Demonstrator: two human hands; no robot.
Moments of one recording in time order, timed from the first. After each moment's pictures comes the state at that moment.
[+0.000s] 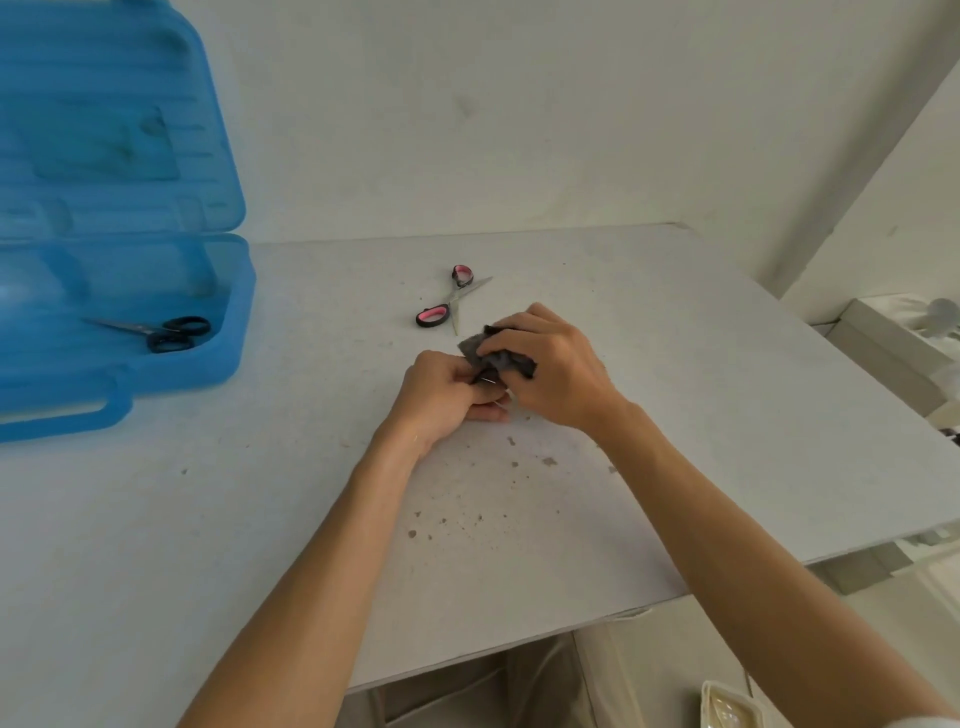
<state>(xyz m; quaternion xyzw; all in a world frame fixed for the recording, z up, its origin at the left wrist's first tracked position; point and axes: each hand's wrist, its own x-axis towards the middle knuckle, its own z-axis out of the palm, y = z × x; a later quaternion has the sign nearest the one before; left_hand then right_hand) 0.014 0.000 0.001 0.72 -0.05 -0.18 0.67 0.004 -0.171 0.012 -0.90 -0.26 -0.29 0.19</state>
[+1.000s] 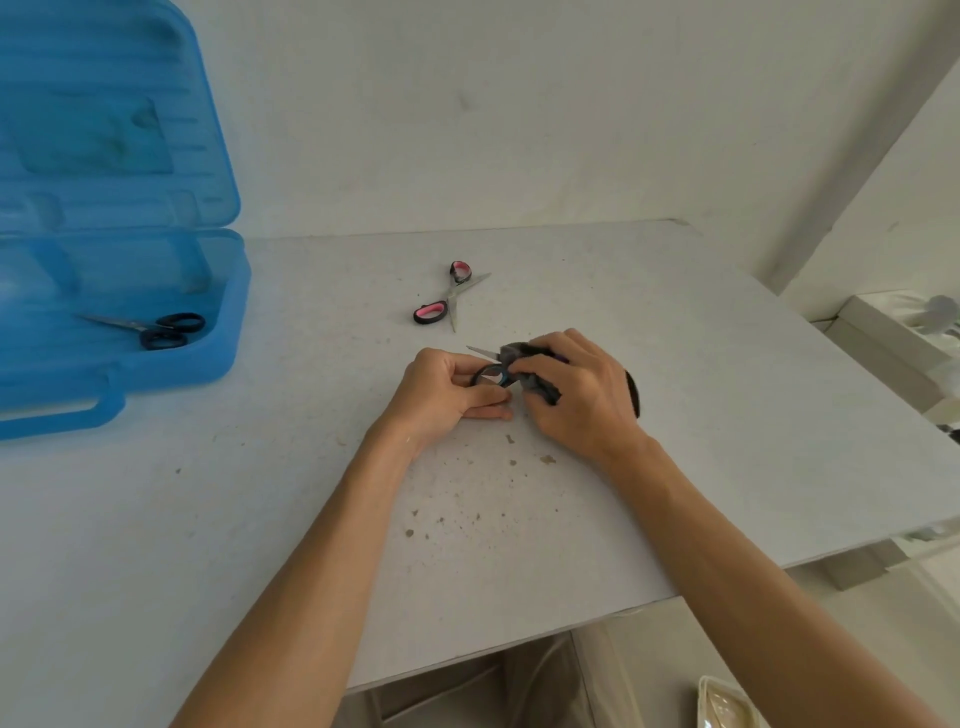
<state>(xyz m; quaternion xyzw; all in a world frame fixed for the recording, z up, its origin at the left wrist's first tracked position) 0.015 0.003 -0.004 0.69 -0.10 -0.21 0.69 -0.020 -0.189 -0.015 -0.89 -0.19 -0.37 0.17</state>
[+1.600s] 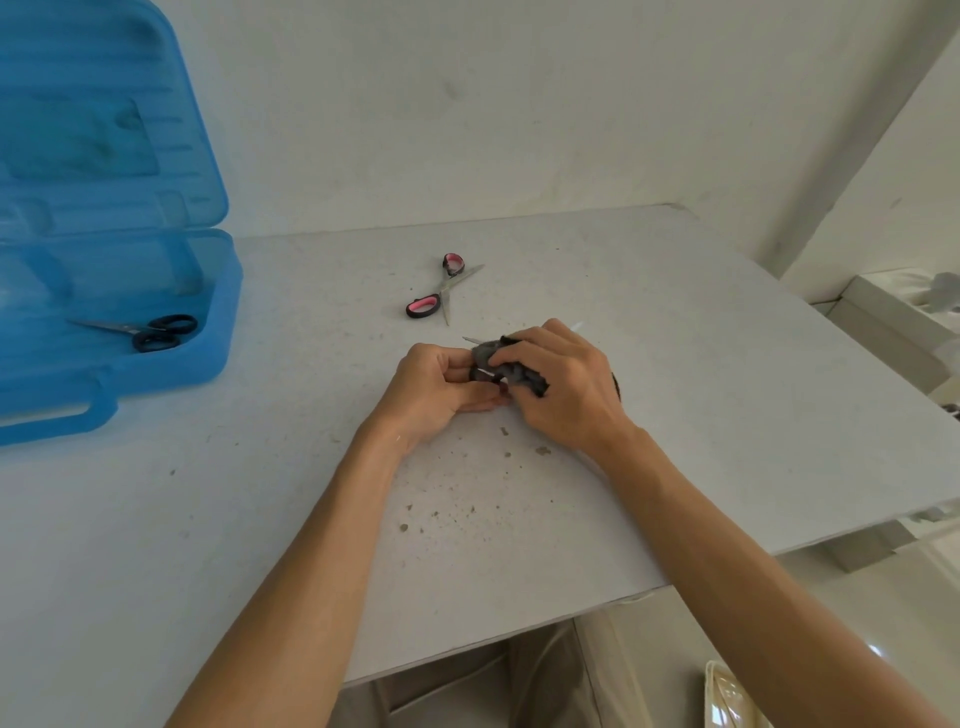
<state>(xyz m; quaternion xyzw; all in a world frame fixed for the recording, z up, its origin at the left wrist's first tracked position) 0.010 0.005 -0.003 0.70 -0.13 -0.19 0.67 -0.021 -0.180 -0.013 -0.88 -0.22 -0.35 0.21</state>
